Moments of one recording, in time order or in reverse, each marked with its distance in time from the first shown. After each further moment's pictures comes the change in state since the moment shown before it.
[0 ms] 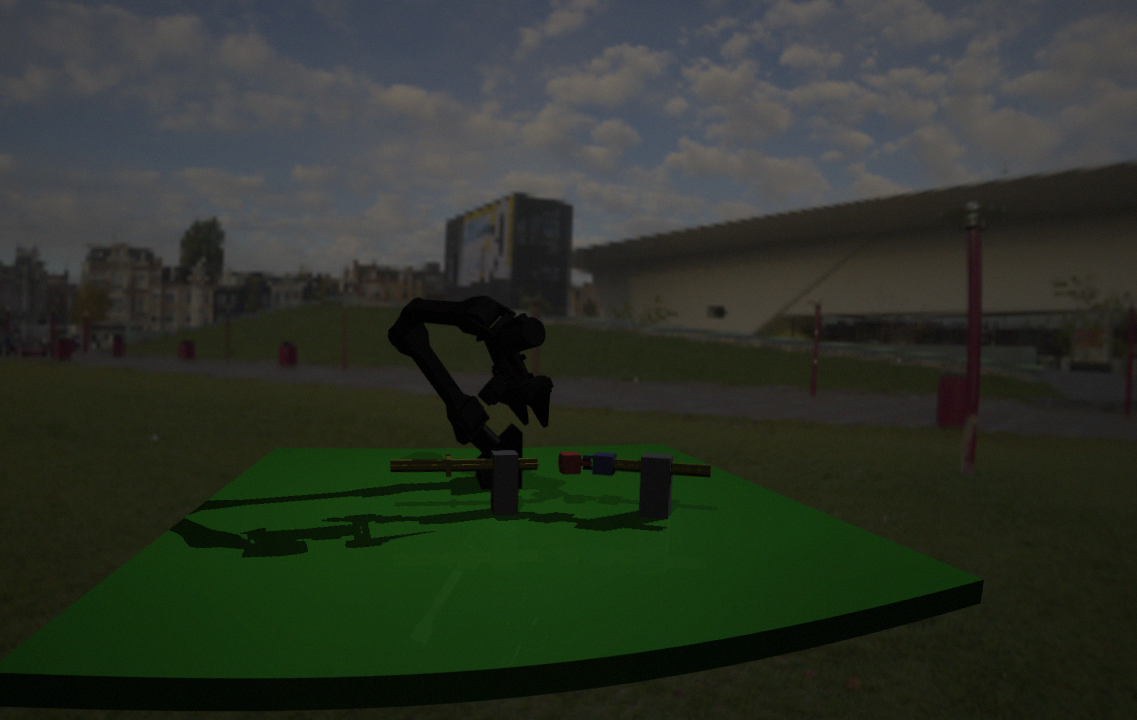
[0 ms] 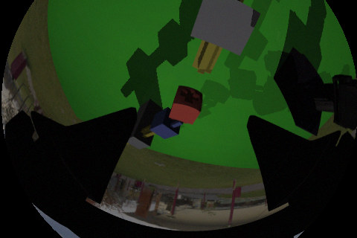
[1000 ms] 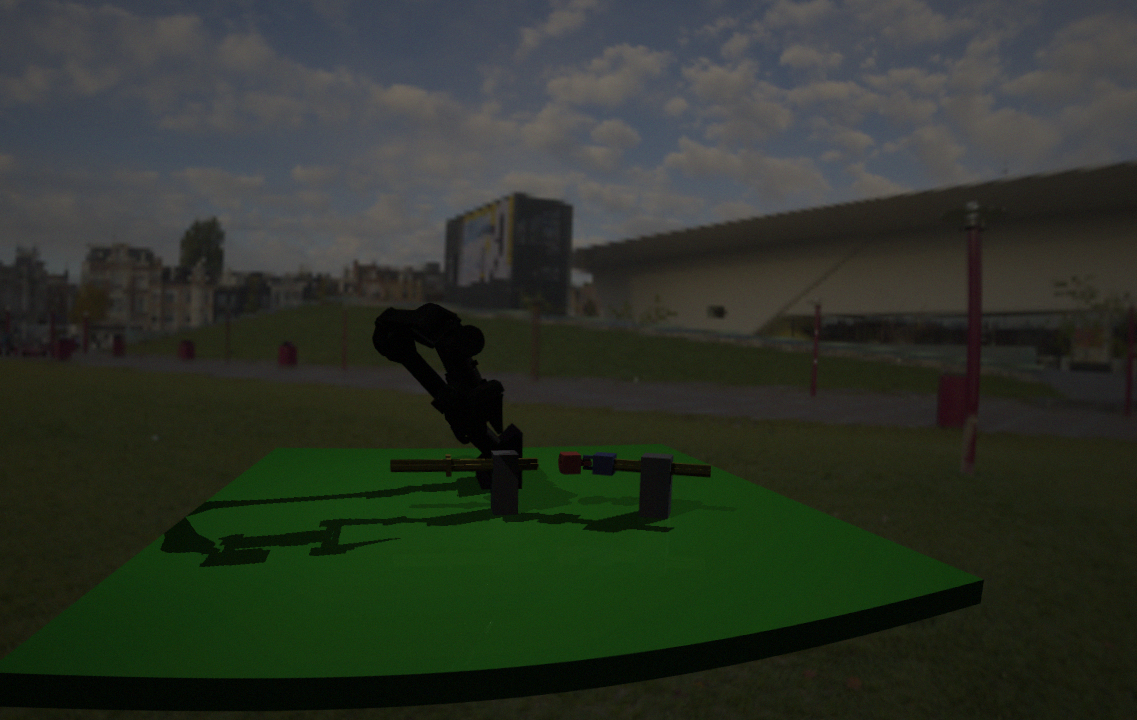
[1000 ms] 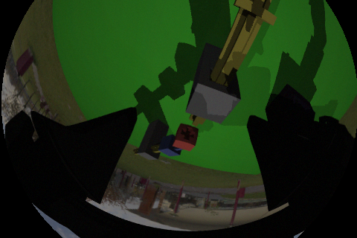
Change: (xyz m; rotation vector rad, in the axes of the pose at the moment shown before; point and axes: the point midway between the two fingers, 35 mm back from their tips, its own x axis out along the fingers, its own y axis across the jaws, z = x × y) arm -0.028 -0.007 0.091 0.000 0.013 0.064
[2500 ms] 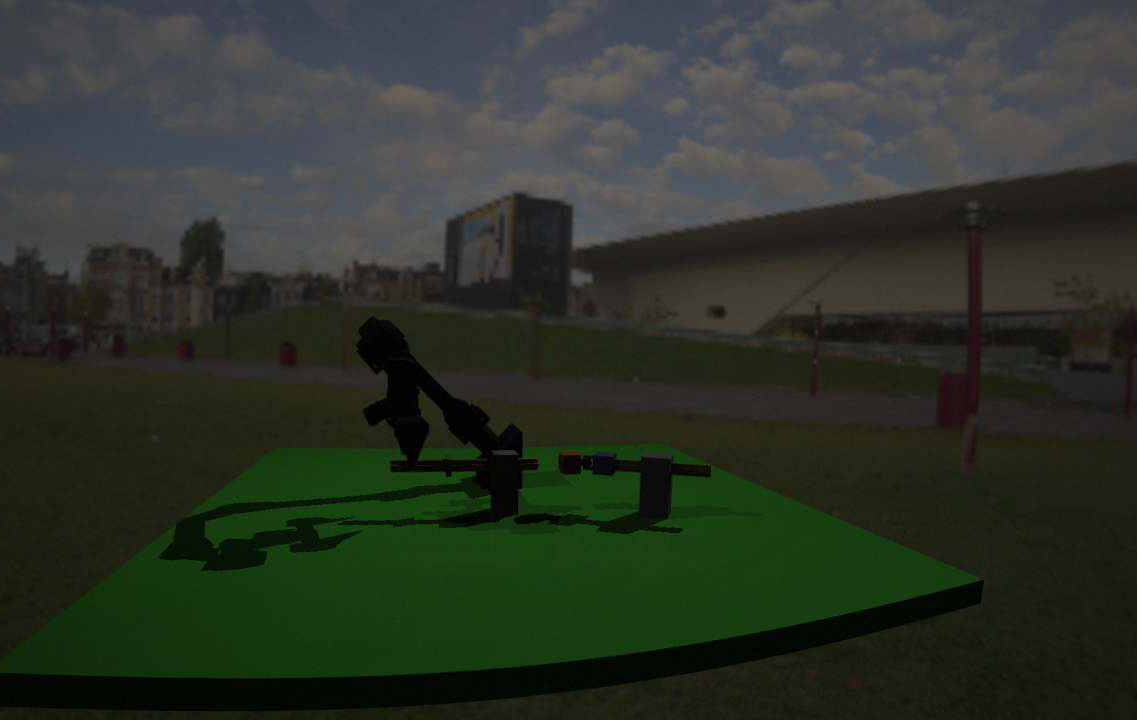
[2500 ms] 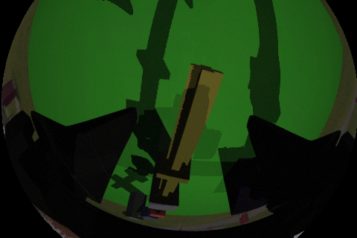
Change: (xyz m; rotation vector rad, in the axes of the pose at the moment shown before) arm -0.021 -0.059 0.153 0.093 -0.365 -0.202
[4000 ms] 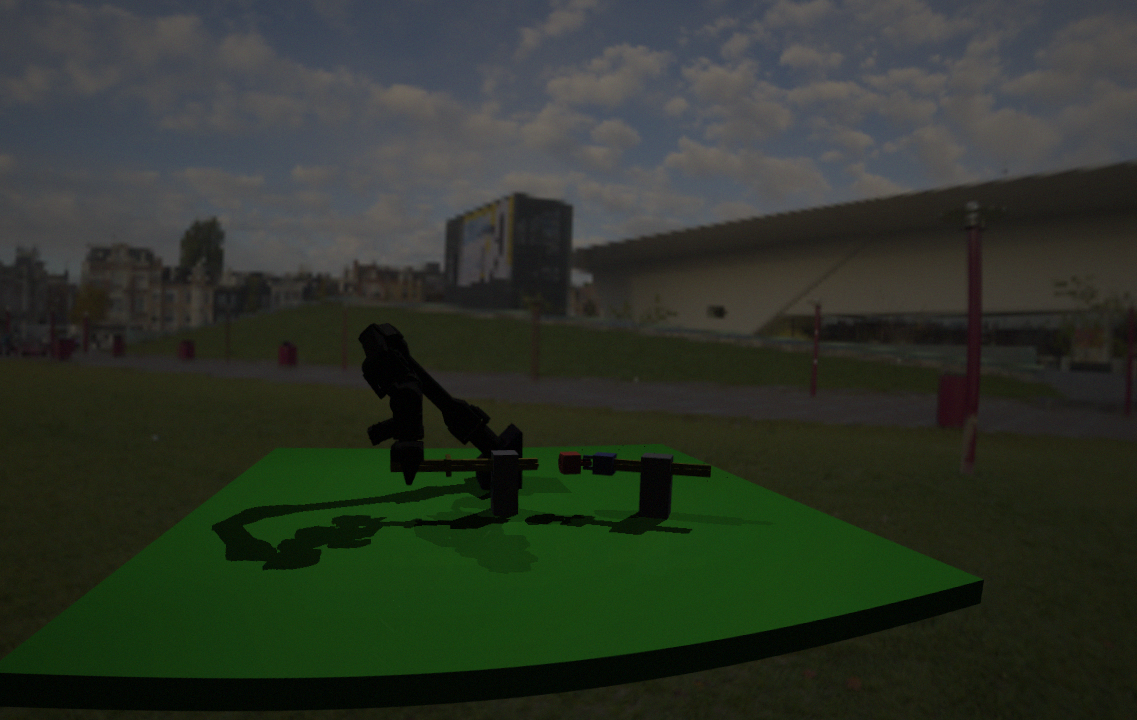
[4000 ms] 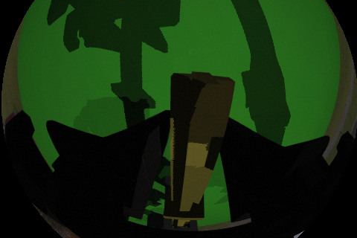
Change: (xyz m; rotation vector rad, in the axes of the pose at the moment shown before) arm 0.045 0.000 0.000 0.190 -0.059 -0.035
